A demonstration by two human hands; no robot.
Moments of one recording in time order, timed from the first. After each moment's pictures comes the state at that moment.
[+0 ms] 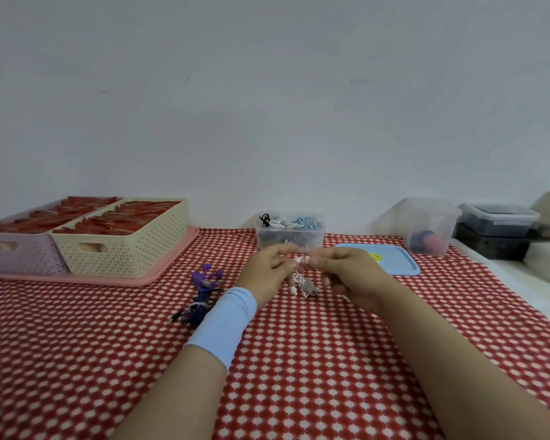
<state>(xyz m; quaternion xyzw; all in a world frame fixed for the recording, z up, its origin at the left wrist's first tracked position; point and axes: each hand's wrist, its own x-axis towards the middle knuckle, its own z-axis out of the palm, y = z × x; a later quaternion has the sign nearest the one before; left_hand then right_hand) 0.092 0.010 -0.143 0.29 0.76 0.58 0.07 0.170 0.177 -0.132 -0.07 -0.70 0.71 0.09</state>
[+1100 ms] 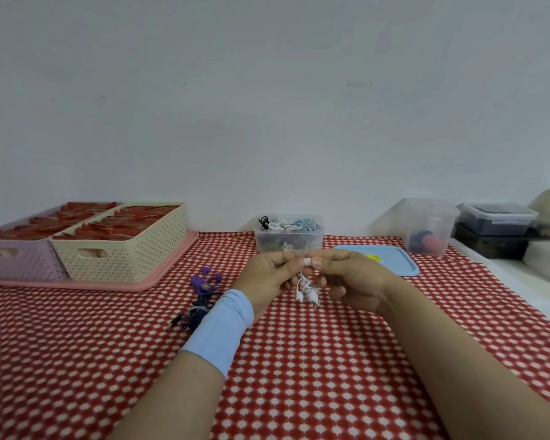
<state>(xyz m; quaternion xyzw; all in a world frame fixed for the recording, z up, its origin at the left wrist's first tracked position) 0.102 0.010 -0.140 0.29 0.66 0.68 0.15 0.176 0.178 -0.125 -0.04 -0.64 0.77 -0.01</state>
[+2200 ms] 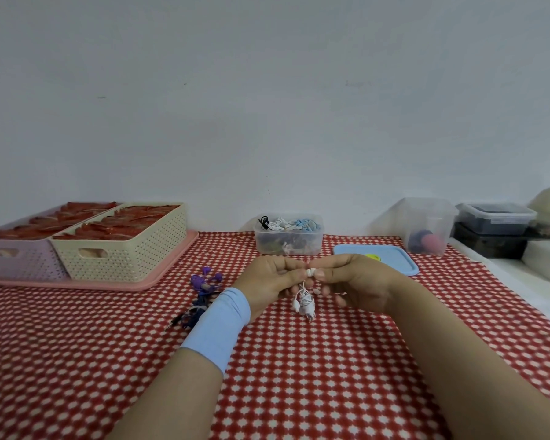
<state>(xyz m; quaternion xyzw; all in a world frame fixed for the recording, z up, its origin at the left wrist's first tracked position) 0.095 0.008 -0.144 0.31 0.67 0.64 0.21 0.184 0.186 -0.120 -0.08 -0.69 0.71 -0.04</state>
